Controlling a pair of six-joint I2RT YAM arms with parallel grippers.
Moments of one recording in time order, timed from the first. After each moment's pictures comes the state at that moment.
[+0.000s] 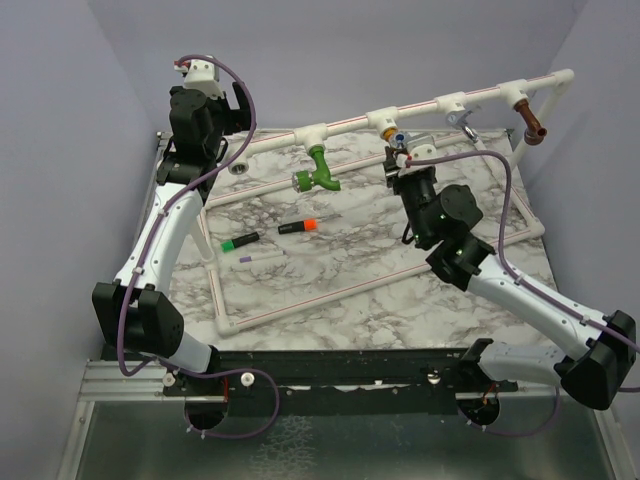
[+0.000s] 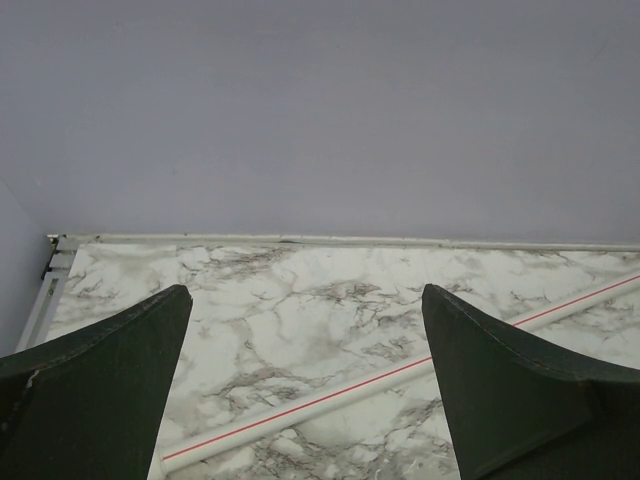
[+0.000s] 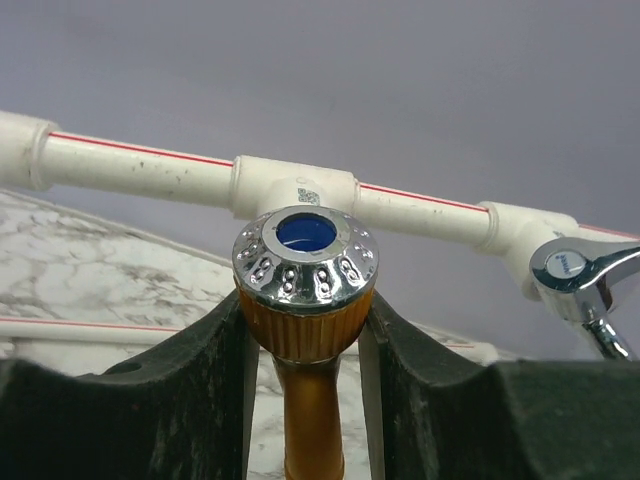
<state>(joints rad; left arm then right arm) -0.17 1.51 1.50 -0.06 -0.09 -0.13 0.79 1.17 1.01 0.45 0.51 -0.48</state>
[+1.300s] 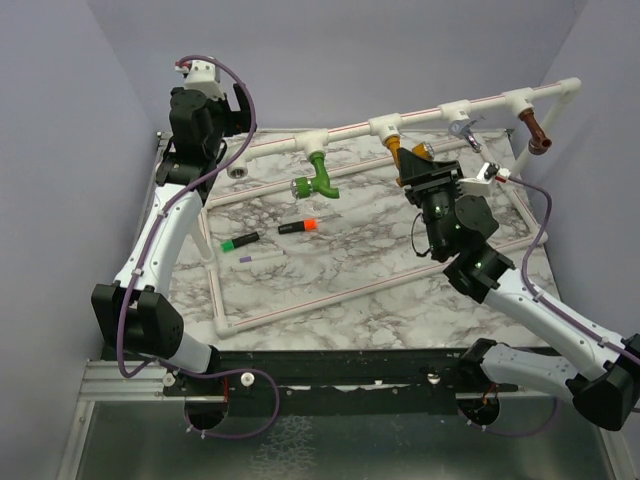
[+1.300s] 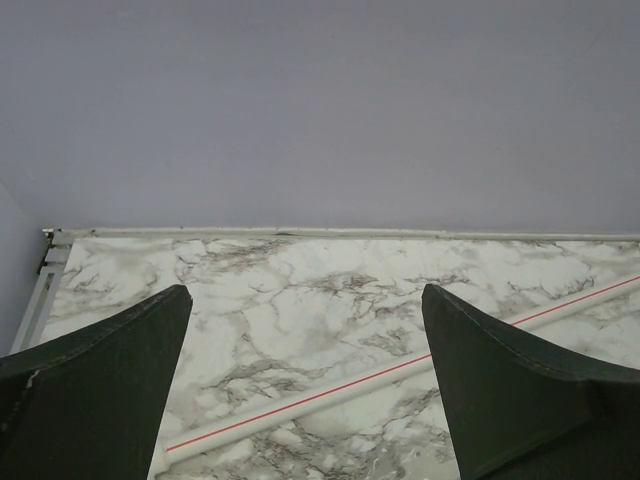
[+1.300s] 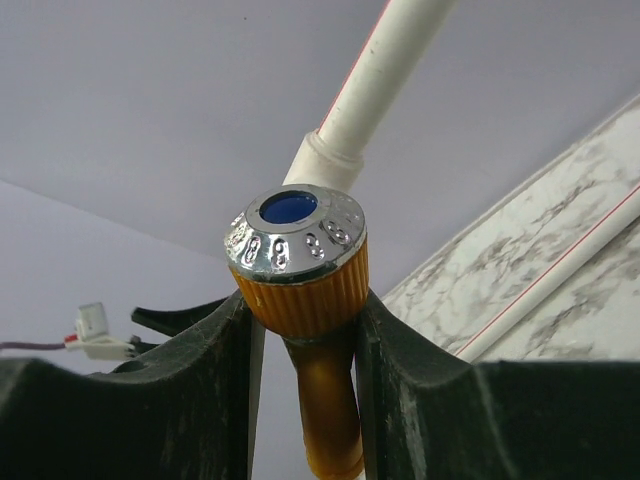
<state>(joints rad) -0.17 1.51 1.50 -0.08 -0.07 -0.14 0.74 1.03 0.91 0.35 0.63 0.92</state>
